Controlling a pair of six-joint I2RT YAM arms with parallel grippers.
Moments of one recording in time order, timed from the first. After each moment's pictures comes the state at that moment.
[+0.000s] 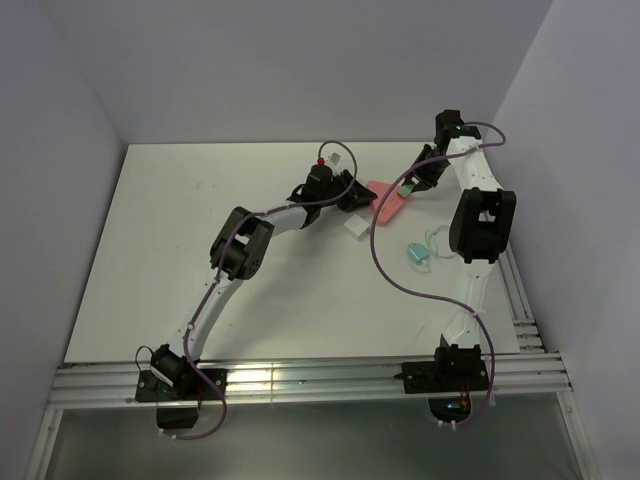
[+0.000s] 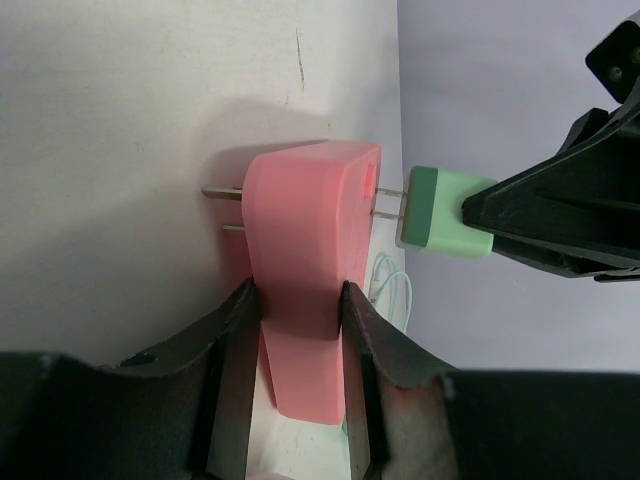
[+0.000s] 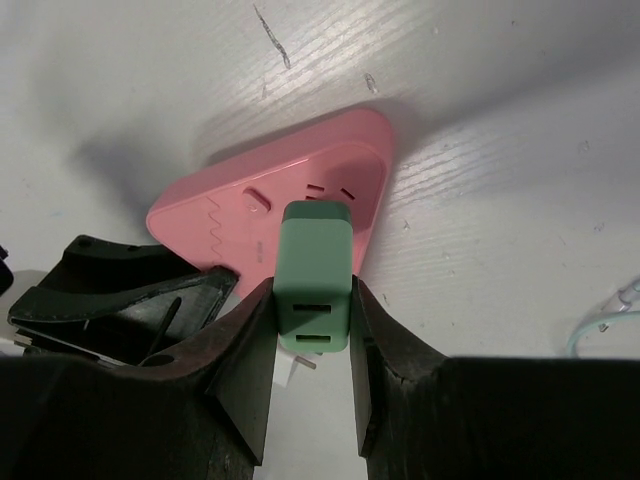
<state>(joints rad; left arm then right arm) -0.61 2.69 2.03 0.37 0.44 -1.15 -0.06 2.28 2.09 -1.02 -0.22 0.58</state>
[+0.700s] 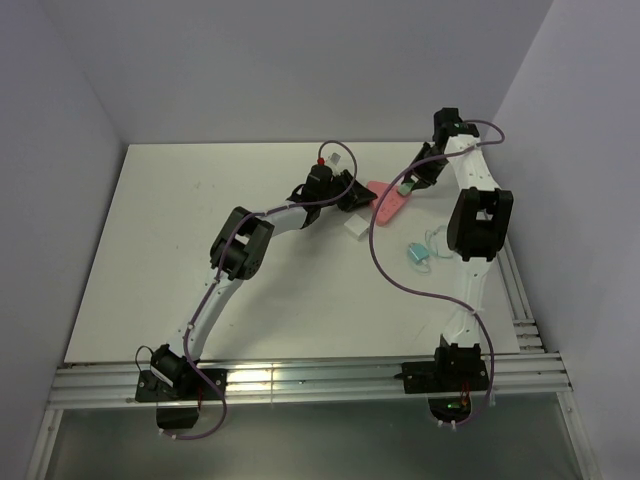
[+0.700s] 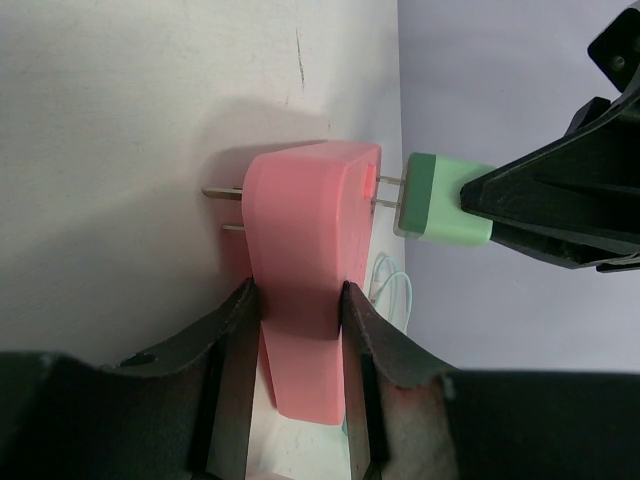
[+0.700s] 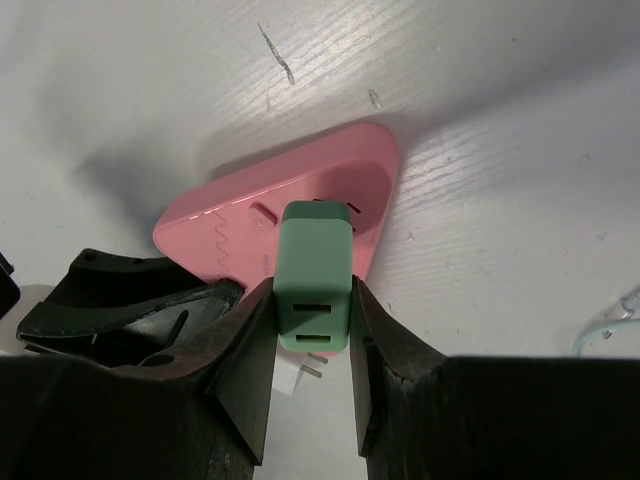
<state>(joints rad) -0.61 2.69 2.03 0.38 0.44 -1.15 -0.06 2.31 2.14 -1.04 -0.20 0.60</state>
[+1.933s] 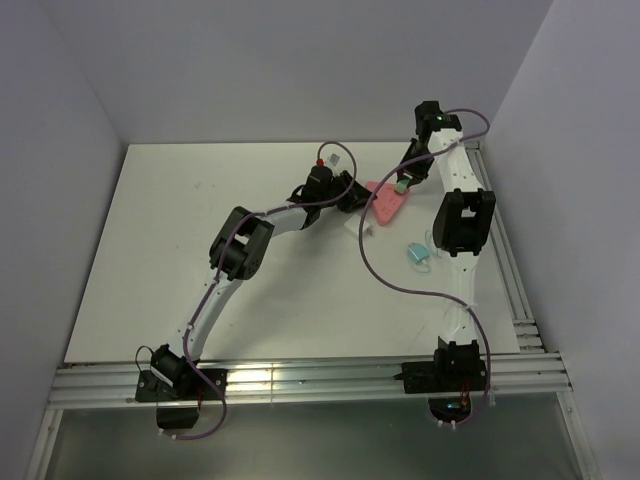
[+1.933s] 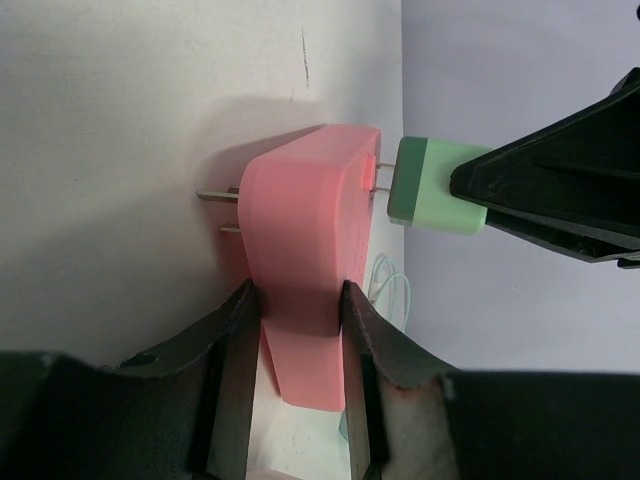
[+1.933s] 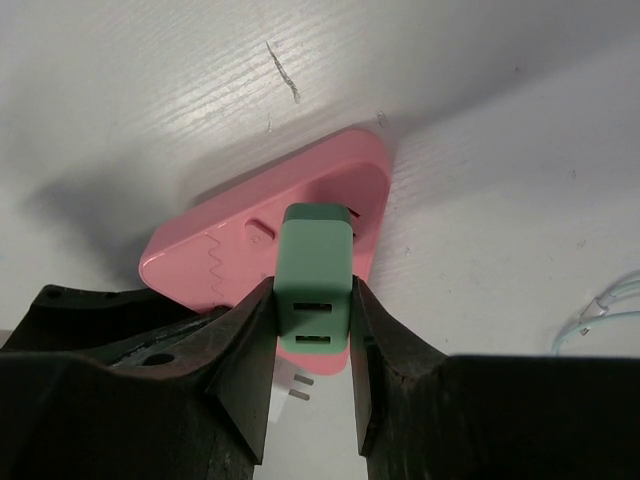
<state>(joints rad) -0.62 2.67 2.00 0.38 0.42 -1.17 0.02 2.46 2.42 -1.20 -0.03 0.56</state>
